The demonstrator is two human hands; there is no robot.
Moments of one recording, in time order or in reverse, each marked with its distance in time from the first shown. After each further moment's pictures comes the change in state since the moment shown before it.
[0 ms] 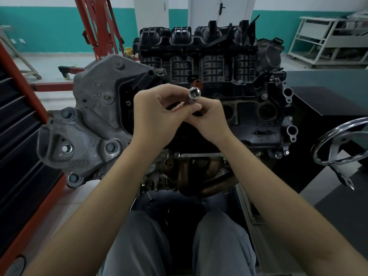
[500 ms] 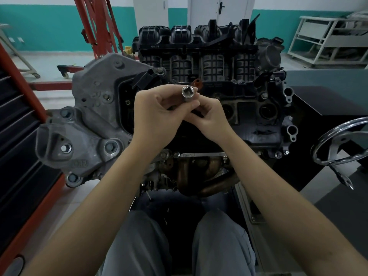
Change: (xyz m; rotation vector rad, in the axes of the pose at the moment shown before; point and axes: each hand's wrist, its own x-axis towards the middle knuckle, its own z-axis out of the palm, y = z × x) left_hand 0.000 0.000 0.001 -0.034 -0.001 0.001; right_hand 0.000 -0.003 -0.001 0.050 -0.047 -0.015
